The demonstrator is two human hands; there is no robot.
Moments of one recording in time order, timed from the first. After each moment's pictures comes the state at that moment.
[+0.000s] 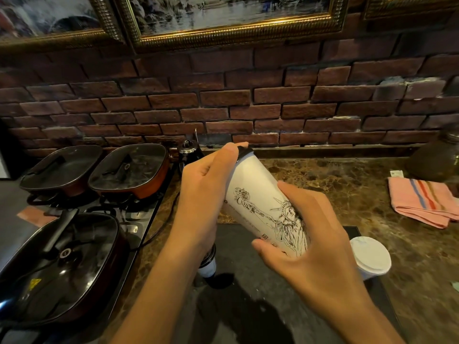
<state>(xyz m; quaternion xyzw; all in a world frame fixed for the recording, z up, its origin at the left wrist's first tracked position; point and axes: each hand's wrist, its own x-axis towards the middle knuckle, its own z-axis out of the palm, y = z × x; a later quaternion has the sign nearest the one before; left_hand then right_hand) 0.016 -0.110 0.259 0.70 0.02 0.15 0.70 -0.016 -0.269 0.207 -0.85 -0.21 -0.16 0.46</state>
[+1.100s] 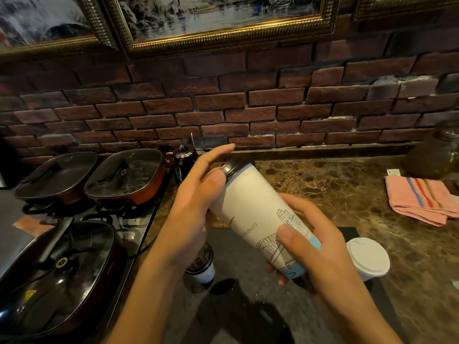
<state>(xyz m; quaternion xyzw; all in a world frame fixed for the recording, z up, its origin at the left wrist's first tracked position) 0.012 -0.090 0.243 0.69 -0.07 0.04 0.72 -0.010 -0.278 0.203 -0.65 -0.10 0.08 0.75</state>
